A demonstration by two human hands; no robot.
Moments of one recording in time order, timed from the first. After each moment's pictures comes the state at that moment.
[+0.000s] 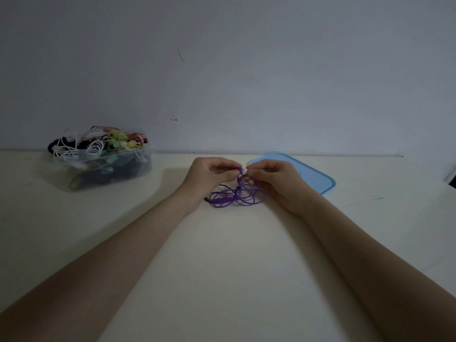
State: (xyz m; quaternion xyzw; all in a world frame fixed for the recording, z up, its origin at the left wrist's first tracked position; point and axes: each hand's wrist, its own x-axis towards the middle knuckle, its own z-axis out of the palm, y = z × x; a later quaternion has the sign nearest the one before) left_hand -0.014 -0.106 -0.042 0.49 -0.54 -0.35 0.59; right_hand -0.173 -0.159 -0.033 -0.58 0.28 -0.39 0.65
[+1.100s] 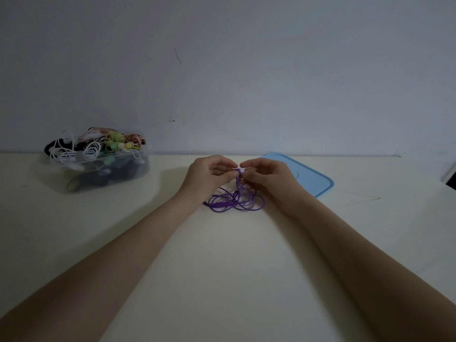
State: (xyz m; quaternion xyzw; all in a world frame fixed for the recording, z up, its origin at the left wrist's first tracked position) left_hand -0.015 -0.108 -0.042 0.54 -0.58 -0.25 0.56; right_hand -0.170 -0.159 -0.037 -0.64 0.30 -0.39 0.58
